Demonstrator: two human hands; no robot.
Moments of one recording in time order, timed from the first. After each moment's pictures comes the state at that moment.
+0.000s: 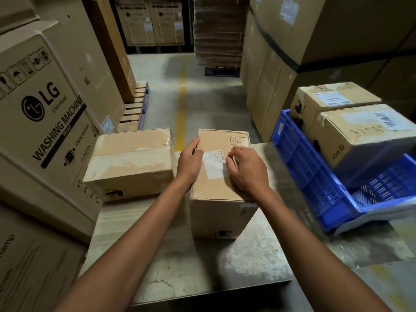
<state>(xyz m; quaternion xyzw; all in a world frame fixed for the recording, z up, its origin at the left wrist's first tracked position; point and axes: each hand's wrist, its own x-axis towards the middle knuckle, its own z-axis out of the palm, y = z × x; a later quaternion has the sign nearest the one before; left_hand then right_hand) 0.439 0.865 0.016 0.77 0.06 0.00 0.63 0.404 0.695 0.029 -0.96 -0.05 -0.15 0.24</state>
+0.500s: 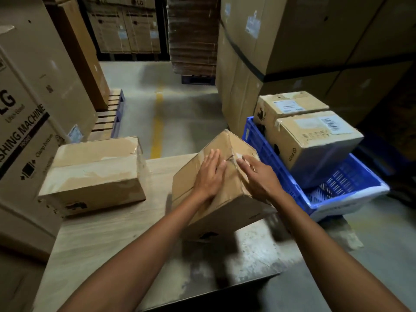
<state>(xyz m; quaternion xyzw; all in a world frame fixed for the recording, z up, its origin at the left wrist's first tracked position) 0.420 0.727 -0.011 0.88 -0.11 -0.03 0.45 0.368 0.563 0.043 -0.93 0.04 -0.02 0.36</state>
